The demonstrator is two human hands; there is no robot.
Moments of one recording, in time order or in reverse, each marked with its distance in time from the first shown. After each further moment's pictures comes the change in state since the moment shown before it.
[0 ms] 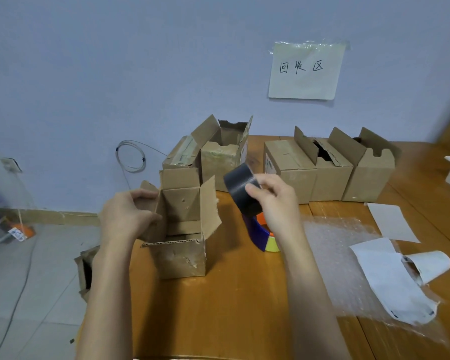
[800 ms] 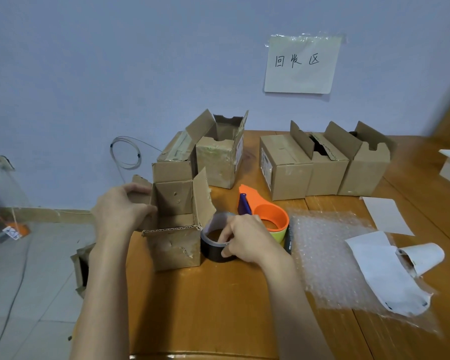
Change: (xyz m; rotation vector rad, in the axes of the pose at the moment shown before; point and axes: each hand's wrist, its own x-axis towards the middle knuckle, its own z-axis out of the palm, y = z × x) left_hand 0.003 0.002 0.004 0.029 0.063 0.016; right_hand -0.017 0.031 0.021 -0.858 -0.578 -0.100
